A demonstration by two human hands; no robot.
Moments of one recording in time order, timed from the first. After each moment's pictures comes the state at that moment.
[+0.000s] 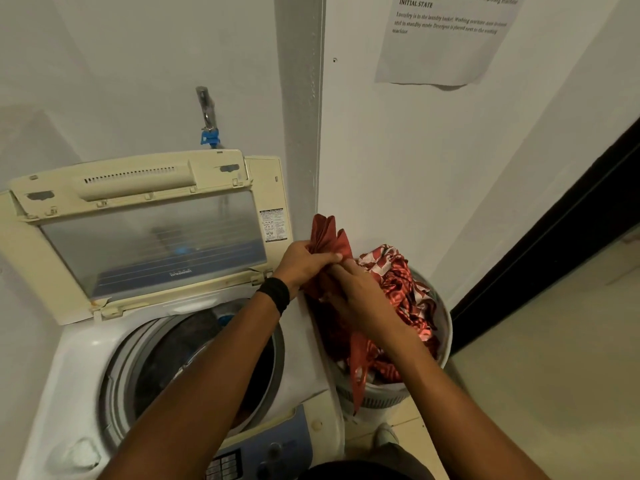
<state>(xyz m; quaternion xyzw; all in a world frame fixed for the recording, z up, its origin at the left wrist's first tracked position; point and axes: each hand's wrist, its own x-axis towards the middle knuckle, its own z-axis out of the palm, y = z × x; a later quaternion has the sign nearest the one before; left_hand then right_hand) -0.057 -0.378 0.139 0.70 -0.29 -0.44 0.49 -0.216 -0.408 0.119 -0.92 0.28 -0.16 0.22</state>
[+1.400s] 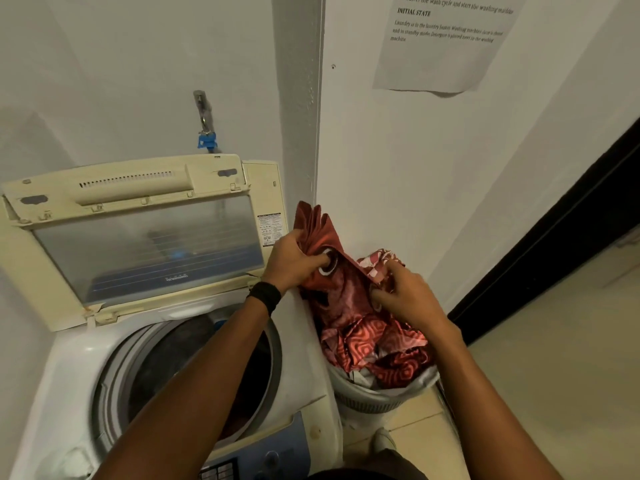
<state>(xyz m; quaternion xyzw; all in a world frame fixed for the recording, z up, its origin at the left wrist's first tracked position) -0.042 -0.376 0.145 0.73 -0.40 -0.29 0.47 -0.269 -0.450 0.147 -0.84 0.44 -0.10 0.29</state>
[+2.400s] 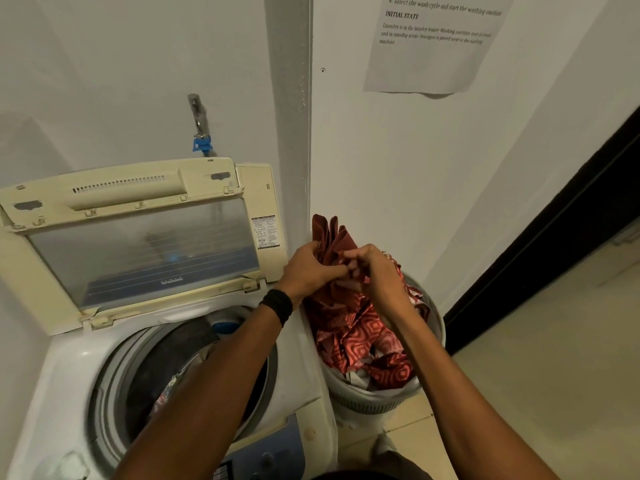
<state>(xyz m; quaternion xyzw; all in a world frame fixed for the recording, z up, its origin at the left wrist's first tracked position) -0.075 -0.384 0.144 0.68 -0.39 -0.41 0.47 -0.227 -0.437 0.157 -0.55 0.37 -0.33 0.68</state>
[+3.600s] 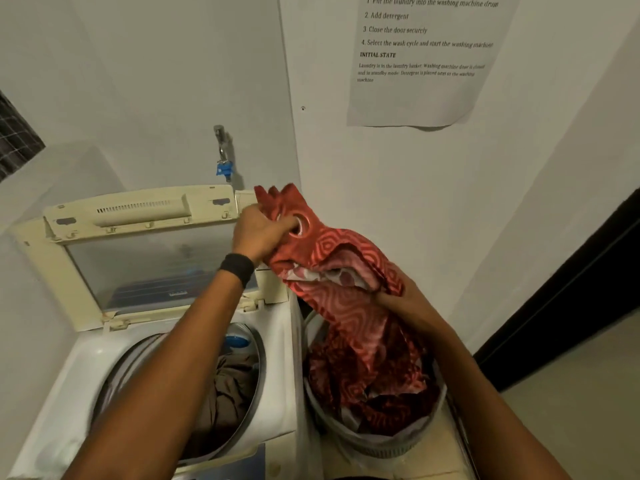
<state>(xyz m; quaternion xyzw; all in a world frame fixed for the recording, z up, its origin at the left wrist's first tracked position) -0.034 -0.425 0.236 0.80 -0.26 -0.19 0.51 -0.297 -0.540 0.140 -0.66 0.25 -0.21 0.67</state>
